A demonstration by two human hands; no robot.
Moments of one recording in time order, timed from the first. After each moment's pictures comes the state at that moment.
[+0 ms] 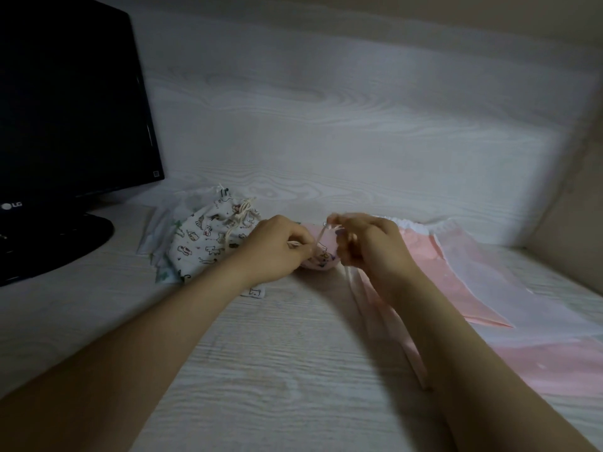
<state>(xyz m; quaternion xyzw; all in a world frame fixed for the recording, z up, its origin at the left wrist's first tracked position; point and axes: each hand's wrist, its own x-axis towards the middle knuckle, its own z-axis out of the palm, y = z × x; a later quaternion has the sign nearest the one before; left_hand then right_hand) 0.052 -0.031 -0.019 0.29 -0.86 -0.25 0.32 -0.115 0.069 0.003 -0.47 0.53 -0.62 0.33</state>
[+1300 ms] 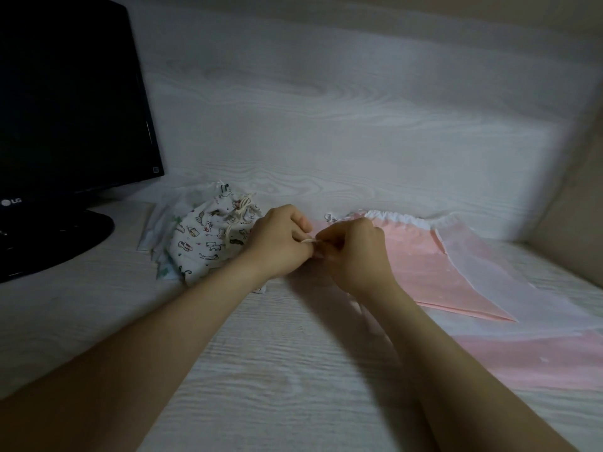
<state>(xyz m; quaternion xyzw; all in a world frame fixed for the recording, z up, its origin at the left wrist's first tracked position) 0.037 -0.031 -0.030 0.38 -0.77 -0.31 0.40 -0.104 0.049 -0.027 -0.62 0.66 -0.42 -0.07</state>
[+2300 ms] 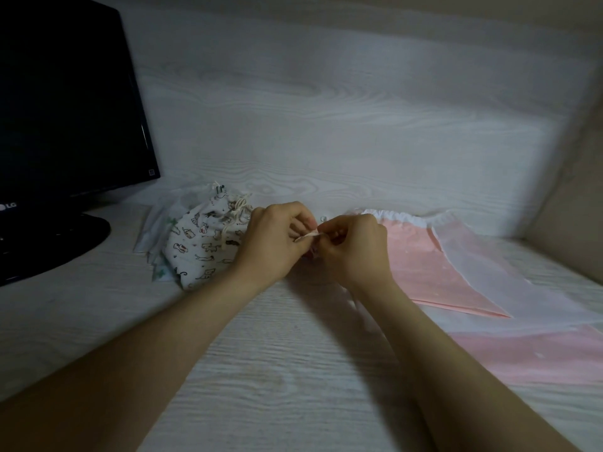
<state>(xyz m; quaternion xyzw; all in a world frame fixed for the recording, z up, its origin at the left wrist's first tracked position) 0.039 -0.020 -0.029 0.26 -0.79 -0.22 0.50 -0.098 0.057 -0.018 -0.58 0.65 -0.49 -0.06</state>
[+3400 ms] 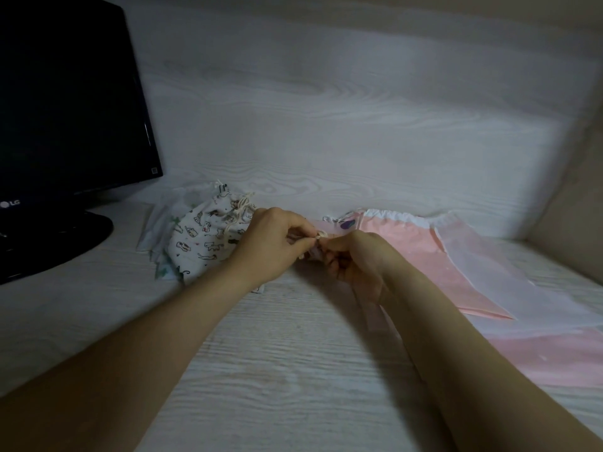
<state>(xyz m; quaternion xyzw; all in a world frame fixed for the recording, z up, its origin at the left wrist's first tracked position) 0.049 -0.025 -0.027 0.24 -0.84 -0.18 0.45 -0.112 0.052 -0.016 -0.33 0.57 -0.59 0.47</state>
